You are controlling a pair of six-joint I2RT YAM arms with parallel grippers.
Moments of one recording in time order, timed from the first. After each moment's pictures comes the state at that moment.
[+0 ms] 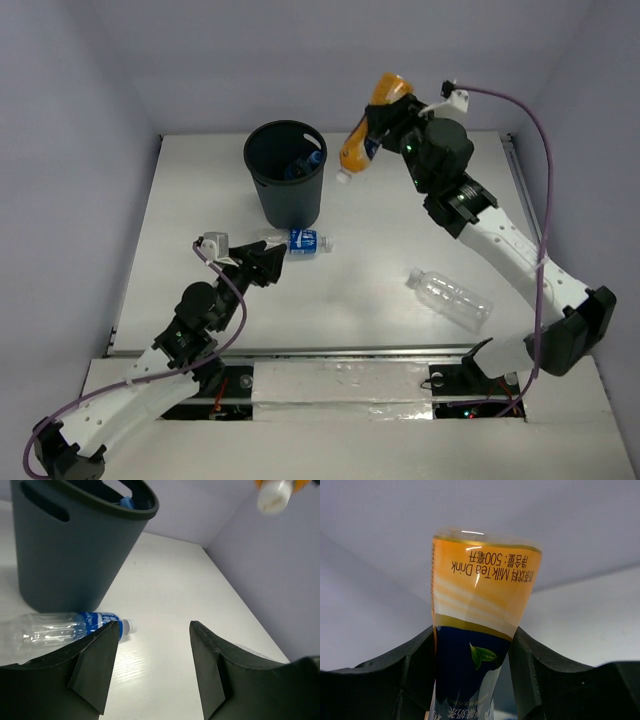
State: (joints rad) left arm -0.76 0.43 0.32 0.23 -0.30 -0.47; right arm 0.59 1.36 1.39 0.03 0.40 0.63
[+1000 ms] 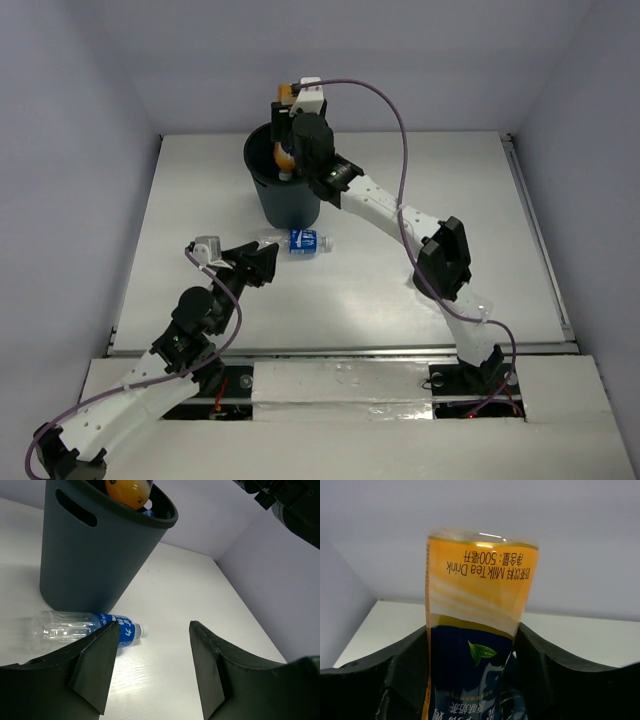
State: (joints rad) left arm -0.76 0.35 0.28 0.19 -0.39 -0.48; right arm 0.81 2.23 2.20 0.12 0.62 0.10
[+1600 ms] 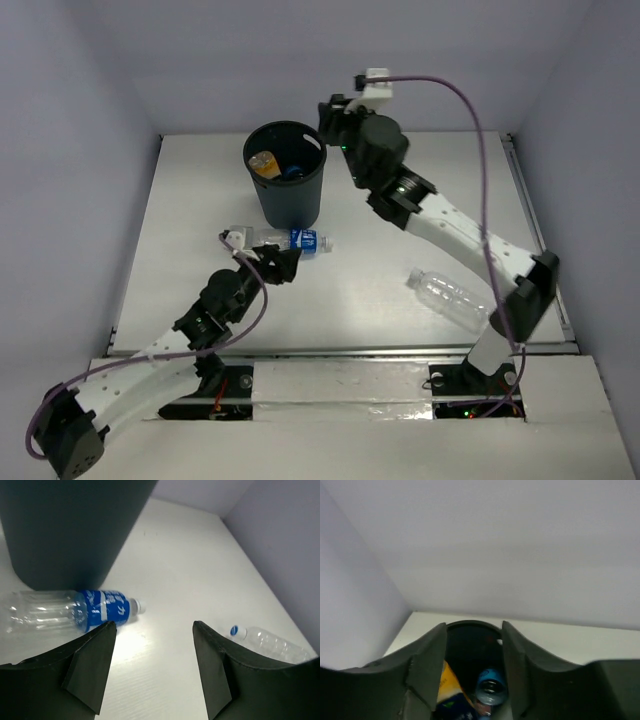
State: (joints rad) left arm -0.76 0.60 0.28 0.31 -0.32 -0.49; right arm 0.82 1.77 1.80 0.16 0.55 0.13
